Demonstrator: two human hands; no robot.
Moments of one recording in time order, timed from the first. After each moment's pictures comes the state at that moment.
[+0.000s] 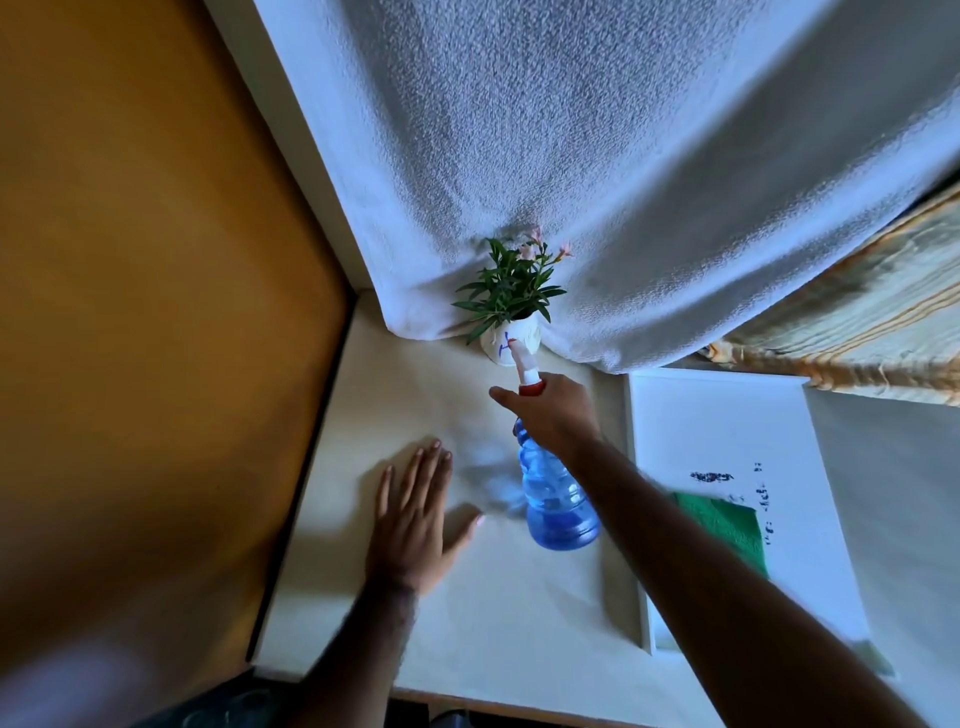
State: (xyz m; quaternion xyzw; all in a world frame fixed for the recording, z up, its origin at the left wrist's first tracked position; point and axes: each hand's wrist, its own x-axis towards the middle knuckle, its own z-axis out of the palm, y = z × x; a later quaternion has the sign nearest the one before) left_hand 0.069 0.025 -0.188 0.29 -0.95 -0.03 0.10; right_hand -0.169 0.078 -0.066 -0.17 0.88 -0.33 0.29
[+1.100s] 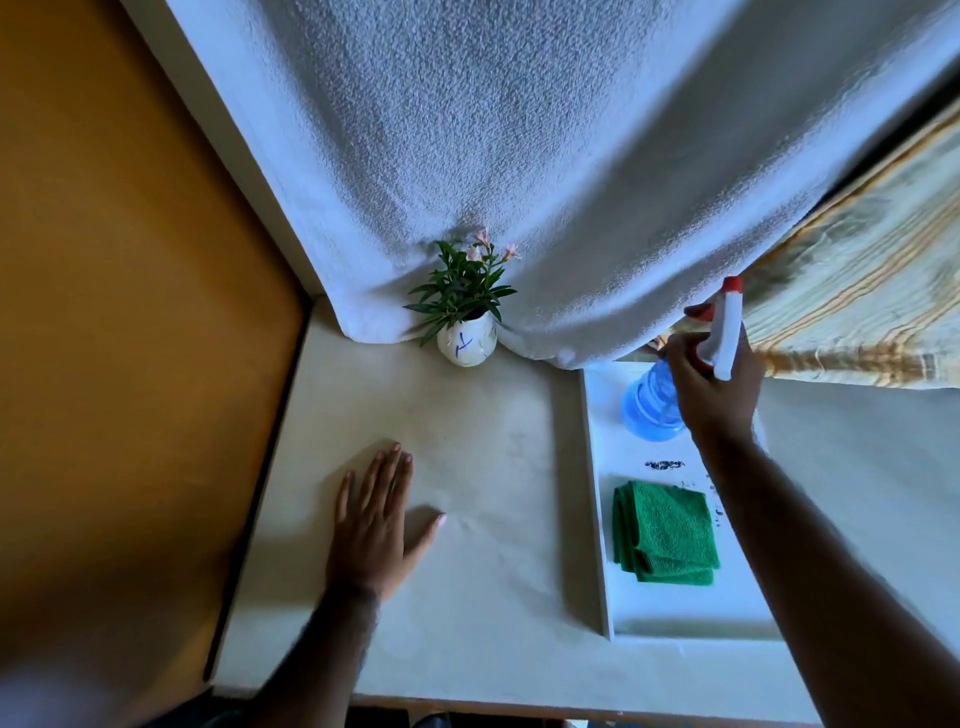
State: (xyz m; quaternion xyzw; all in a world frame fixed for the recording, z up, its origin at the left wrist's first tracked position) left_hand 0.069 0.025 -0.189 0.28 -0.95 -0.03 0.11; right_hand -0.295 0.227 -0.053 -0.15 0.83 -0.53 -0.07
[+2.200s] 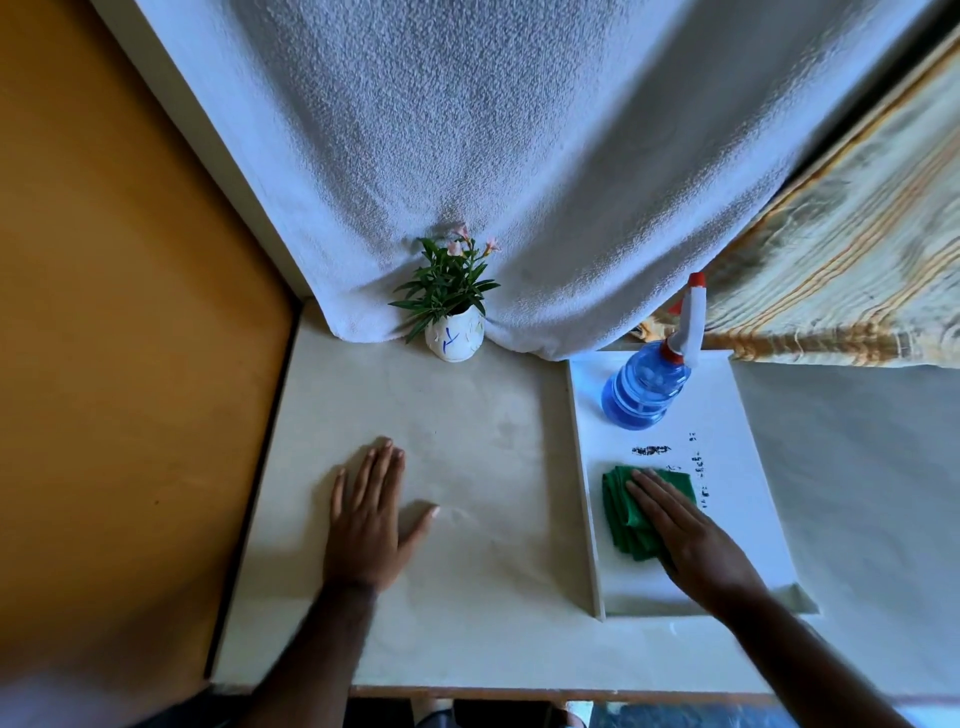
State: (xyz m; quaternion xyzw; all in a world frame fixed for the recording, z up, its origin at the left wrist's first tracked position) left_hand 0.070 0.025 -0.189 0.28 -0.95 -0.05 0.12; right_hand -0.178 0.365 -0.119 -0.49 0.85 -0.15 0.08
